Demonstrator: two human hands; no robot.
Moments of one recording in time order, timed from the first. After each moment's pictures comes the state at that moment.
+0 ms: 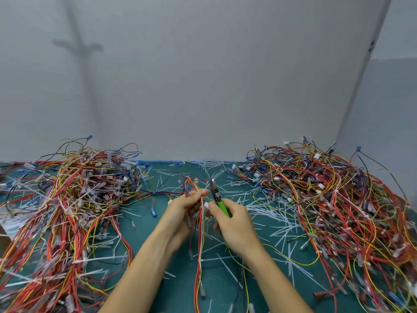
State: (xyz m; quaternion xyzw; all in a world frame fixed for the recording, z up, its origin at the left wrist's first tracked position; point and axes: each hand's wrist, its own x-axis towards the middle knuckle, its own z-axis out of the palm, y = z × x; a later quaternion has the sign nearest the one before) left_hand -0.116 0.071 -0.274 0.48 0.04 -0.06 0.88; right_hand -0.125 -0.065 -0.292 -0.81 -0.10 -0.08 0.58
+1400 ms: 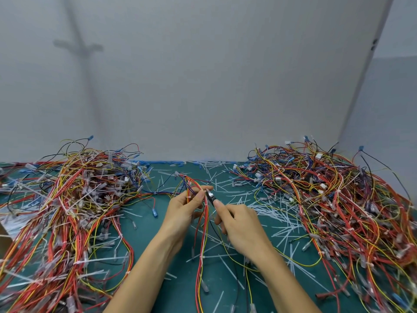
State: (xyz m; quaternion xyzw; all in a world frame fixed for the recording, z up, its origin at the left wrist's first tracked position) left_hand -0.117 0.073 -0.284 0.64 -0.04 0.04 0.77; right_hand -0.132 -0.077 -0.279 -0.88 -0.11 -0.08 0.46
